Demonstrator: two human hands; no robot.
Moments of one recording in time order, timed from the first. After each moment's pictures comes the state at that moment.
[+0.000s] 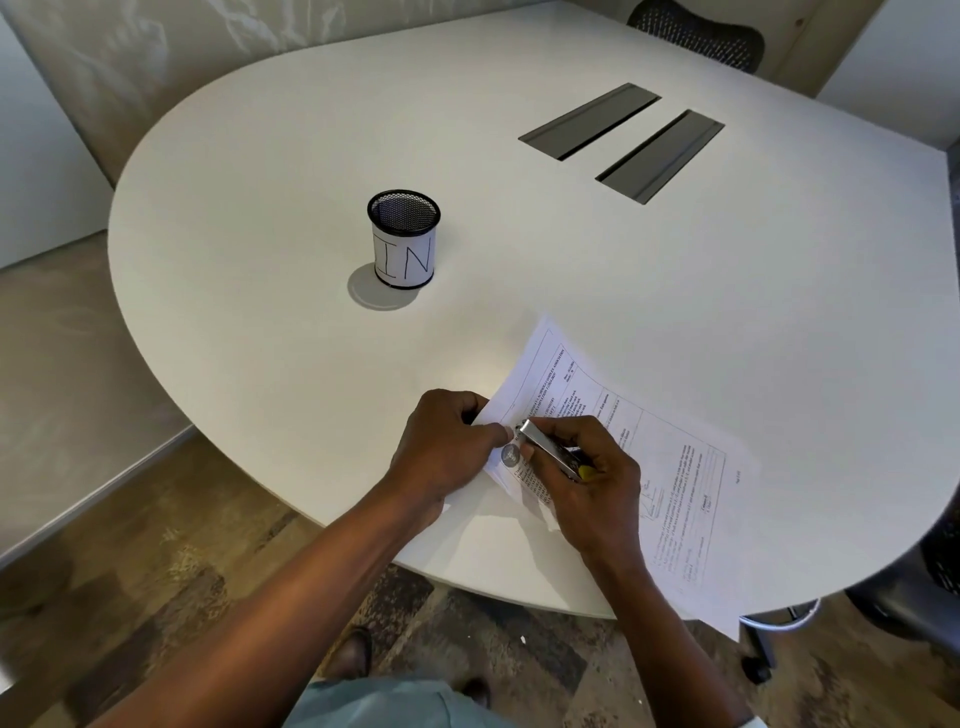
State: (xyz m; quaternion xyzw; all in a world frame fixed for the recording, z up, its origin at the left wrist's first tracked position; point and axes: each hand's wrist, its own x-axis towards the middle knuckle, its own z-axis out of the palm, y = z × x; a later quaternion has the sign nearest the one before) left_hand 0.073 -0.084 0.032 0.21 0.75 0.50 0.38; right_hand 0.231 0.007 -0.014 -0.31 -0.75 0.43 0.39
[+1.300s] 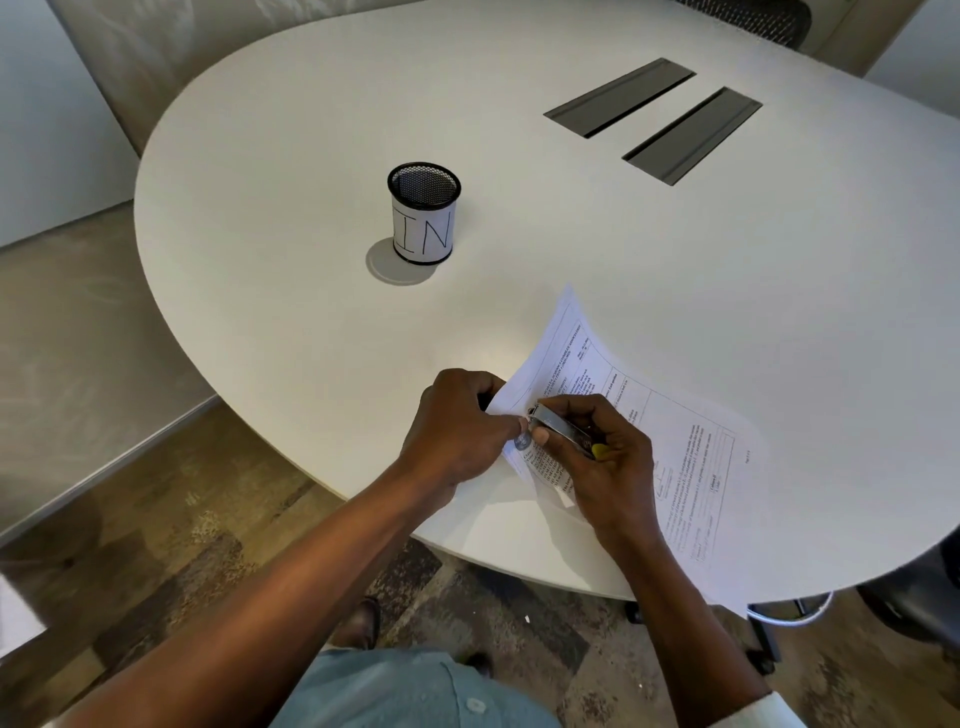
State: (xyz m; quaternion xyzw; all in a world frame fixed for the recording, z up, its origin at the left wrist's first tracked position) left_hand 0.082 -0.096 0.042 0.24 0.76 0.48 0.36; right_hand 0.236 0.012 -0.011 -0.29 -0.70 0.56 0.33
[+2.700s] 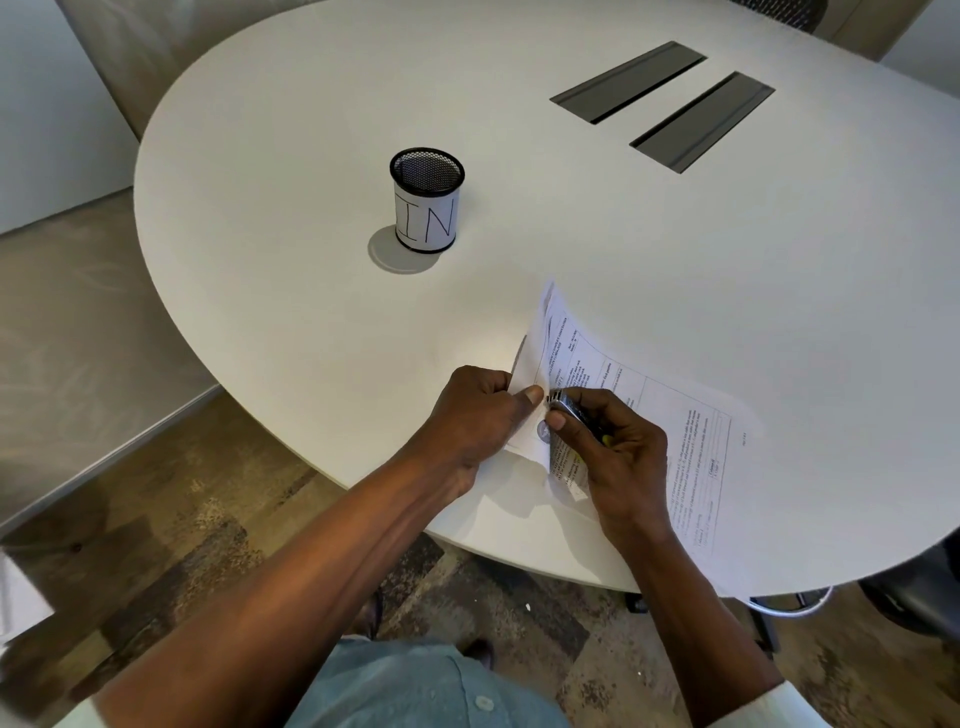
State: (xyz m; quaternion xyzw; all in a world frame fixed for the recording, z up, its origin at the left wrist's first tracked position) left_hand 0.087 -0.079 0.030 0.14 0.68 0.56 0.45; right_hand 0.240 0.015 -0.013 -0.28 -0.65 0.61 0.35
